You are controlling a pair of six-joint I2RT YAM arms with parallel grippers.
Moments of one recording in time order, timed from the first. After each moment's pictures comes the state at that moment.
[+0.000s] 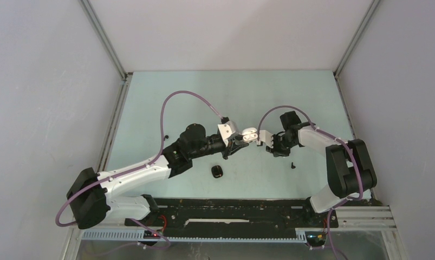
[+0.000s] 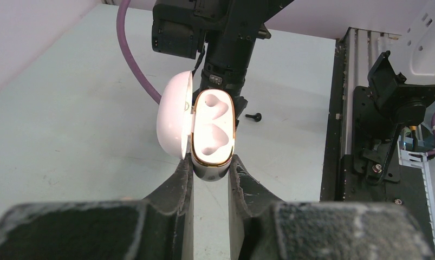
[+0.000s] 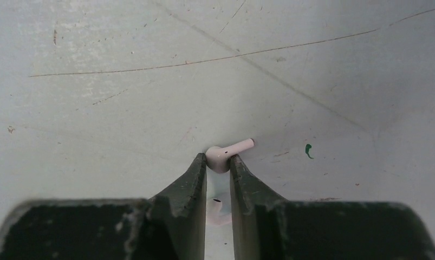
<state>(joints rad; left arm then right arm) -0.93 1.21 0.78 0.33 0.32 0.07 0.25 1.58 0.84 -0.57 -0.42 -1.19</state>
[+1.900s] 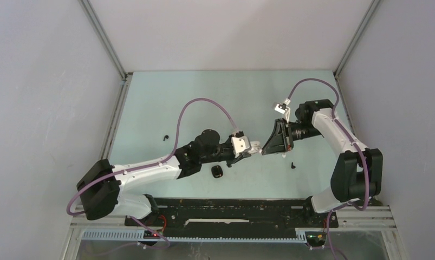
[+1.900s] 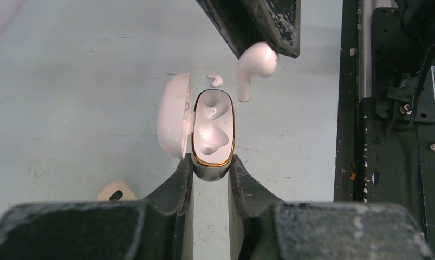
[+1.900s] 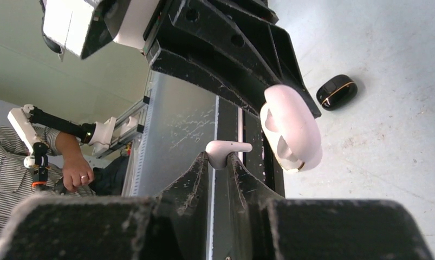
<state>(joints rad) -1.00 1.33 0.78 0.26 0.29 0.25 0.14 1.53 1.19 -1.56 -1.44 -1.11</state>
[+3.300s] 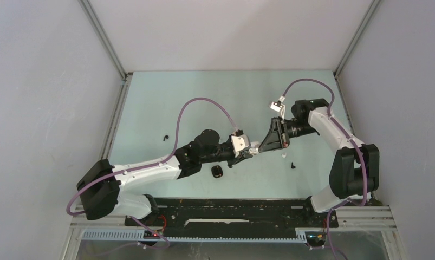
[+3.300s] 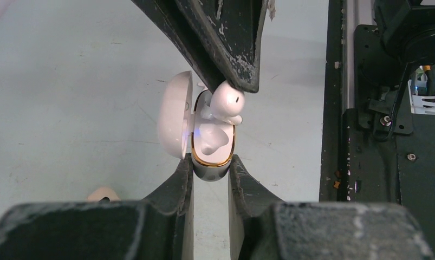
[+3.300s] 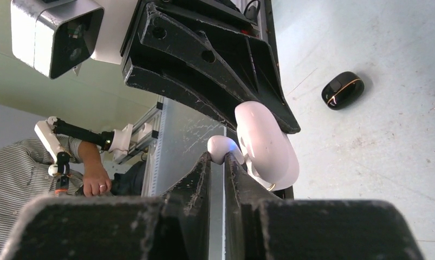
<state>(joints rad) -1.00 1.33 0.78 0.29 0.32 0.18 0.15 1.56 1.20 -1.43 -1.45 -0.90</state>
